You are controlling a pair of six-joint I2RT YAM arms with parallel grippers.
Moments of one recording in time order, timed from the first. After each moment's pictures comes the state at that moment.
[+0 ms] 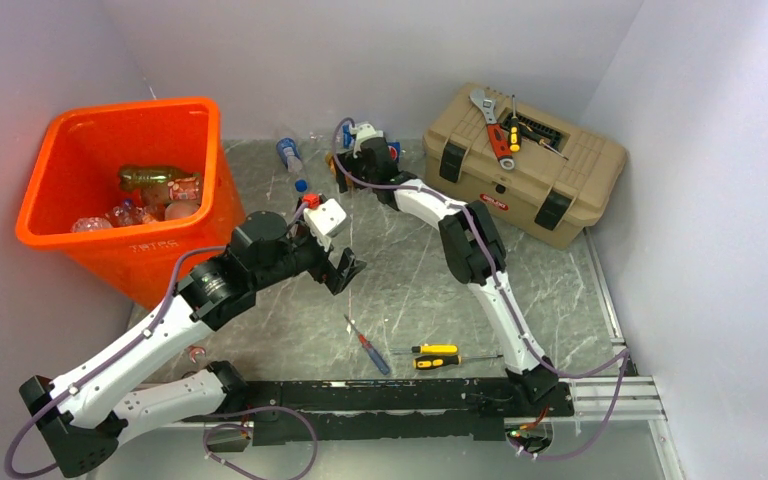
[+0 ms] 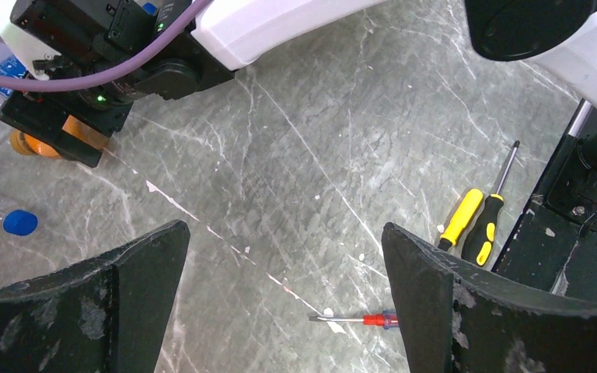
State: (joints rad) left arm -0.81 0.93 1.00 -0.36 0.11 0.07; right arm 0.57 2.52 2.05 0.04 0.02 0.14
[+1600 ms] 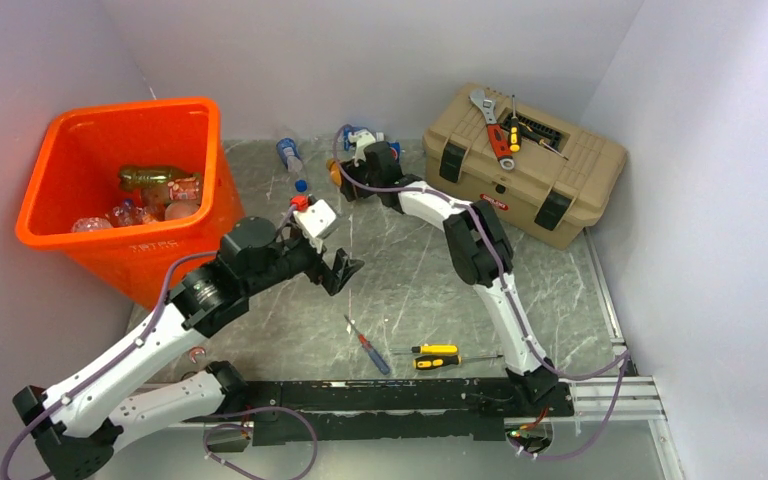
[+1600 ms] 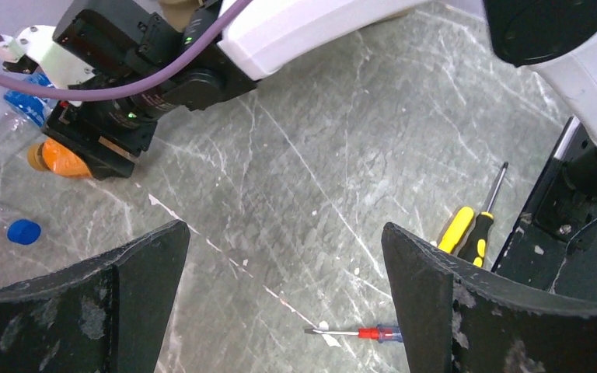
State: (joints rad) left arm -0.80 0.89 0.97 -0.32 0.11 0.05; right arm 0.57 2.49 1.99 0.00 -0.09 0.10
